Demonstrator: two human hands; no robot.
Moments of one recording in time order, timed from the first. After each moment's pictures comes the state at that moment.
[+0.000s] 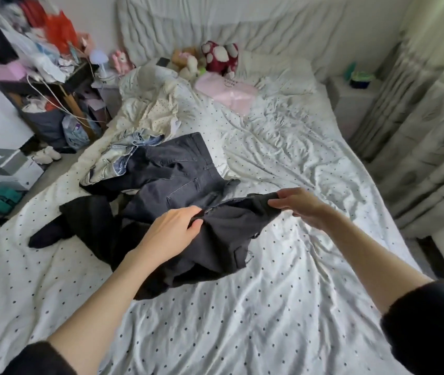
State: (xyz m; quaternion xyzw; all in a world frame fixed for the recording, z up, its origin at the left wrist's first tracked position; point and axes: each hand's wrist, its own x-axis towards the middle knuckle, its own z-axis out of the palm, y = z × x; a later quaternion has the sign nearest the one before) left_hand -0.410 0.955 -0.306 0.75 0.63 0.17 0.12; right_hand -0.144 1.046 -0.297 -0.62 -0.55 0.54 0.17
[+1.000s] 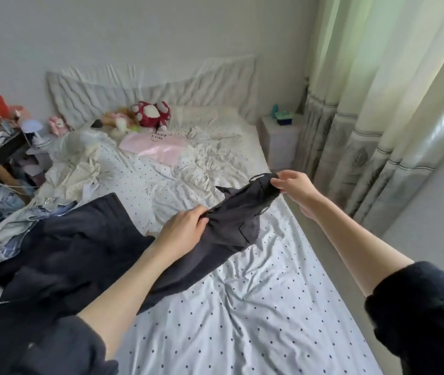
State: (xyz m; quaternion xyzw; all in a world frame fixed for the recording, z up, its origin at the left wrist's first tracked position) left_hand -0.118 1.094 -0.251 0.78 0.57 0.21 0.12; right_hand 0.138 1.138 -0.212 -0.66 -0.51 0.38 0.39
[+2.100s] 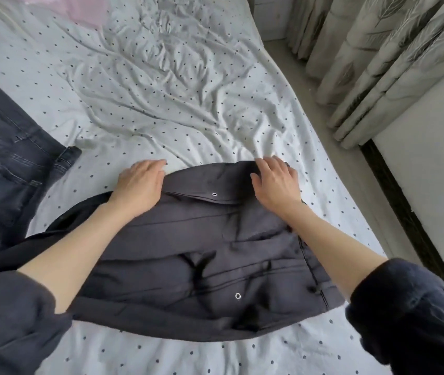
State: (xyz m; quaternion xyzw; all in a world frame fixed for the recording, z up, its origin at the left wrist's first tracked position) left_hand -0.136 1.178 -0.518 0.77 0.61 -0.04 0.17; right_hand 0.131 1.133 -0.545 -0.73 -0.66 0.14 0.06
